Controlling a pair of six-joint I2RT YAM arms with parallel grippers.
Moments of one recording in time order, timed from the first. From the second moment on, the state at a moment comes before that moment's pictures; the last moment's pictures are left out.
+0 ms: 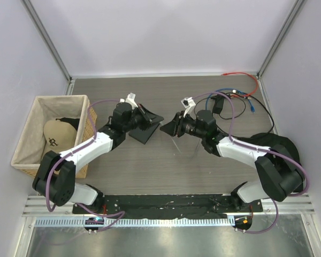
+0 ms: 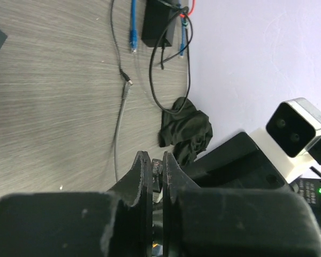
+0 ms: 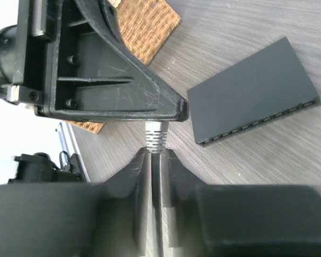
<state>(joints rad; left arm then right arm) -0.52 1.39 0.83 0.23 0.29 -1.15 0.60 1.42 0.69 0.58 -0.44 0.60</state>
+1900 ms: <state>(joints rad) -0.41 1.53 1.14 -0.18 0.15 -0.73 0.65 1.65 0.97 0.12 -0.05 -0.03</state>
